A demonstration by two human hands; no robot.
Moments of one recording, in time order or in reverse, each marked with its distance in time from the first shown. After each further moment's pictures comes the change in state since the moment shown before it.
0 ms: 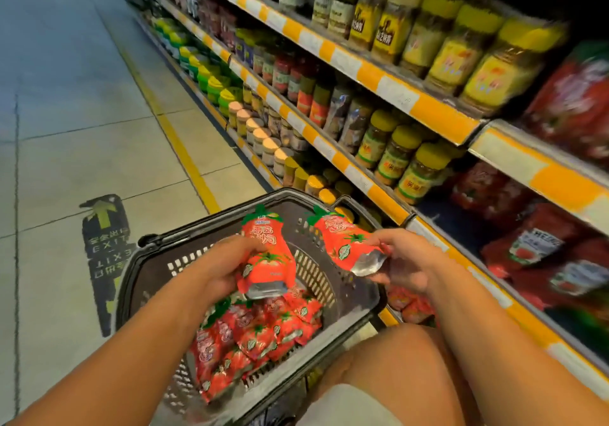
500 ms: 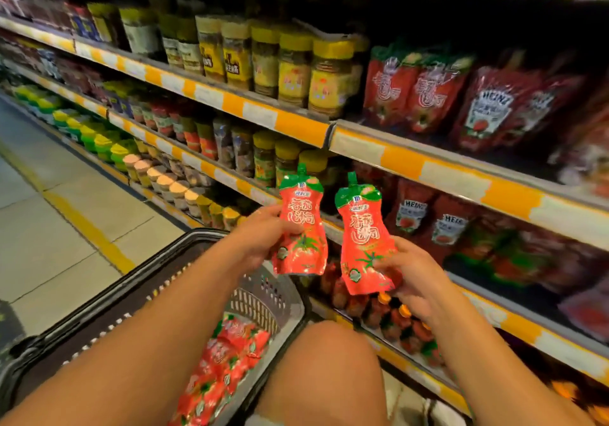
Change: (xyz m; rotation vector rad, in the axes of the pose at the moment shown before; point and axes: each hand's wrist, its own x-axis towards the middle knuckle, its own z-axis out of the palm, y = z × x) left_hand 0.016 0.043 0.231 0.455 -0.347 0.259; right_hand -0.064 0.055 -0.138 0.369 0.348 -0.330
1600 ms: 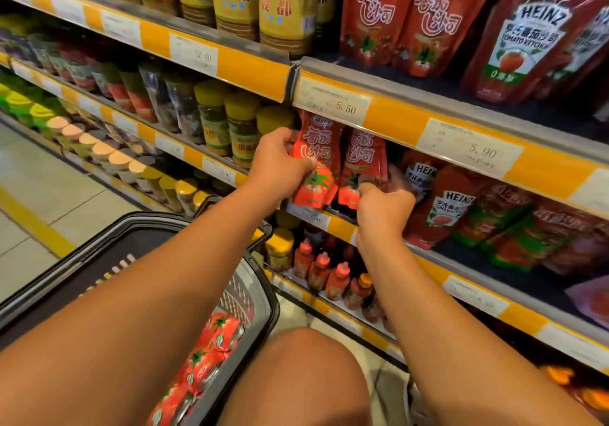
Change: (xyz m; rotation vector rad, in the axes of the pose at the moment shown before) left_hand 0.135 0.012 0.064 0.329 0.200 0.441; right_hand 0.138 0.002 0.023 0.090 0.629 -0.461
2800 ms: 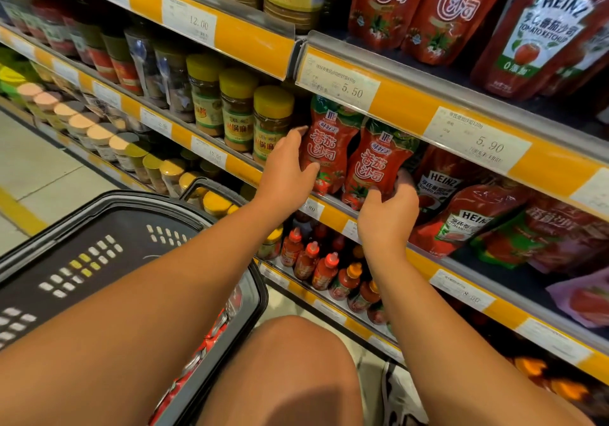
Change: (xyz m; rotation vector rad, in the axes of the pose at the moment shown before) left_hand -0.016 -0.036 0.033 0.166 -0.049 0.136; right_hand -0.006 0.014 -0.036 -0.430 -0.041 -0.240
